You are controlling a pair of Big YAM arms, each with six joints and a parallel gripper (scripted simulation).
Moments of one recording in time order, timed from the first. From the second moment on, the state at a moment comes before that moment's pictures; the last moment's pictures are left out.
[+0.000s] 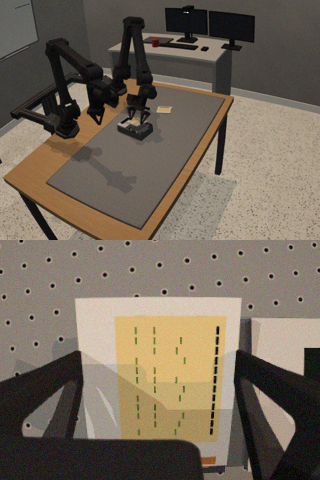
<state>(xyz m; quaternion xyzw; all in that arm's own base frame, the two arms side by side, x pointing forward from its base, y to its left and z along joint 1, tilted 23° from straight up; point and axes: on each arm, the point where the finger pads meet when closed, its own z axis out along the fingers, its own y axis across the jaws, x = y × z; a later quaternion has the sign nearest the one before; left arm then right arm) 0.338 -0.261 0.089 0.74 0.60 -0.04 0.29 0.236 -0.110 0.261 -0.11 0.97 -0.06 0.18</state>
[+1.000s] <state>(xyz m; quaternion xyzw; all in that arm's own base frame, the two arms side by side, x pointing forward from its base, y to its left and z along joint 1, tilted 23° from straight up) 0.334 -0.240 0.076 0.74 0.63 0.01 0.24 0.236 -0.110 0.262 0.09 0.98 0.03 0.18</state>
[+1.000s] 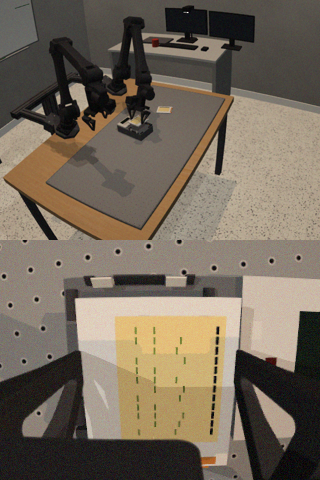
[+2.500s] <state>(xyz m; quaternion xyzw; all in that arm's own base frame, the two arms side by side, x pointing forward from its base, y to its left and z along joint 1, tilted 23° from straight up) 0.317 -0.245 0.078 0.74 0.64 0.03 0.19 0.236 -0.110 0.262 0.09 0.98 0.03 0.18</state>
